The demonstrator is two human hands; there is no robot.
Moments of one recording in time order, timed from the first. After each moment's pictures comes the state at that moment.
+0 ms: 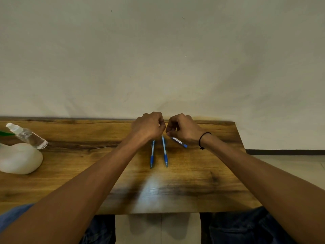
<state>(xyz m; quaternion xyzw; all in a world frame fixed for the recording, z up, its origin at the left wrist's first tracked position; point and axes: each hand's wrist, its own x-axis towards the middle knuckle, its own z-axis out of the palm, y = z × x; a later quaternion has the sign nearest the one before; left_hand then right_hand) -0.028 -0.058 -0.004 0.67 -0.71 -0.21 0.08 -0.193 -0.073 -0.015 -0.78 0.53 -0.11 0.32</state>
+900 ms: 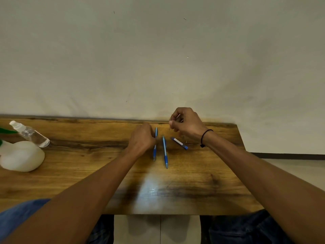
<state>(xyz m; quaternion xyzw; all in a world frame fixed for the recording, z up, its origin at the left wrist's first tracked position) -0.014 -0.051 -0.063 0.74 -0.62 -0.25 0.10 -0.194 -0.077 -0.005 -0.69 0.57 -0.22 0.38</state>
